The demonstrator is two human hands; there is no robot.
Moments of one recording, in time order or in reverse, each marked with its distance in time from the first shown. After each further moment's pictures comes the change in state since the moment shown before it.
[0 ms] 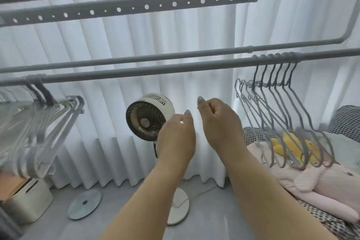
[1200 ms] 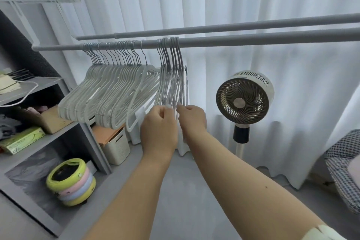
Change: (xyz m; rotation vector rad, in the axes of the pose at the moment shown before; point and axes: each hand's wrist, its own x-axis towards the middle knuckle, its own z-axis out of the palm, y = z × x) left_hand 0.048 -0.202 -0.278 -0.031 0.435 -0.233; right_hand -0.059 -0.151 0.381 0.433 -0.488 0.359
